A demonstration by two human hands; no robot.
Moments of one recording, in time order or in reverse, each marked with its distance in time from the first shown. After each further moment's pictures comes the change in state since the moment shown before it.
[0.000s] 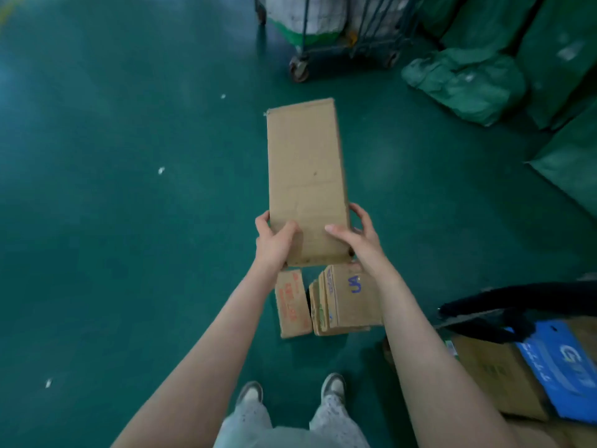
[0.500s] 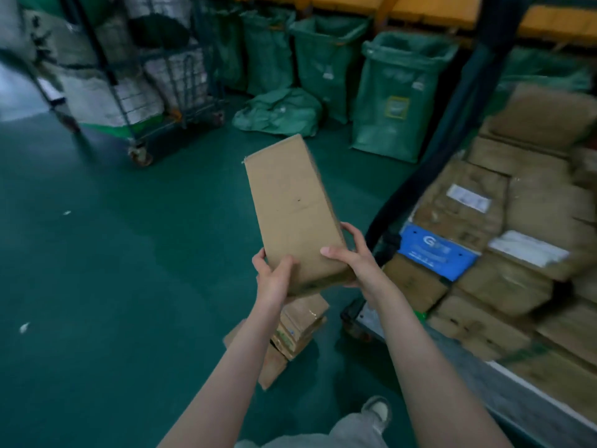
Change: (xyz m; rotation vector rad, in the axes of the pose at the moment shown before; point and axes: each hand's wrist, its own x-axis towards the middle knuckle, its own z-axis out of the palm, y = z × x) left_hand -0.087 -0.002 0.033 0.236 -0.541 0.109; right_hand -0.153 0.016 -0.035 0.308 0.474 -0.095
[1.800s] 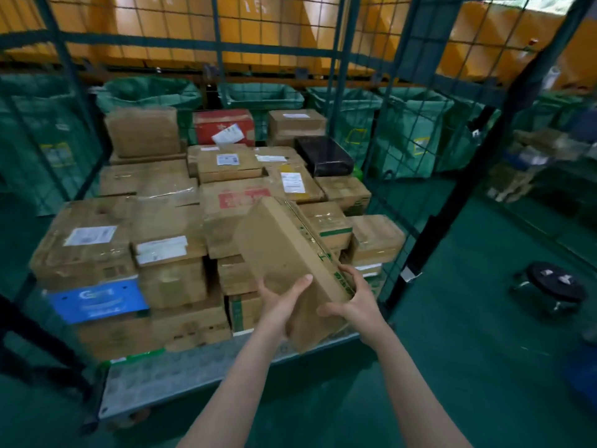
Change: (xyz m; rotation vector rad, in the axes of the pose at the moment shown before) left_hand -0.331 -0.155 0.484 0.442 -0.838 -0.176; right_hand -0.381 0.123 -0.467 -0.088 1.059 -0.004
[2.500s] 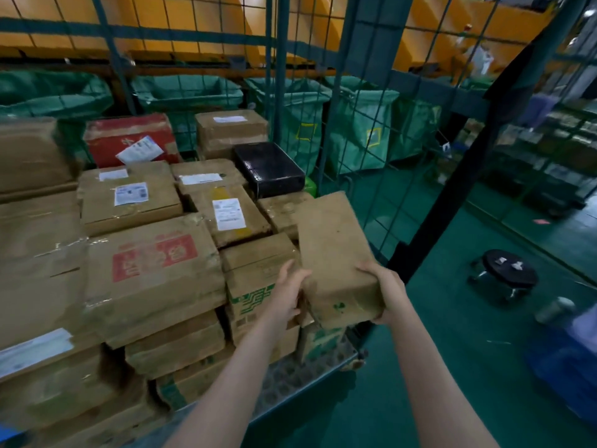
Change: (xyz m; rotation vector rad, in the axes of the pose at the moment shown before) left_hand 0.165 0.103 0.172 0.205 -0.361 -0.013; right_hand 0.211 -0.001 -0.142 0.492 0.364 0.465
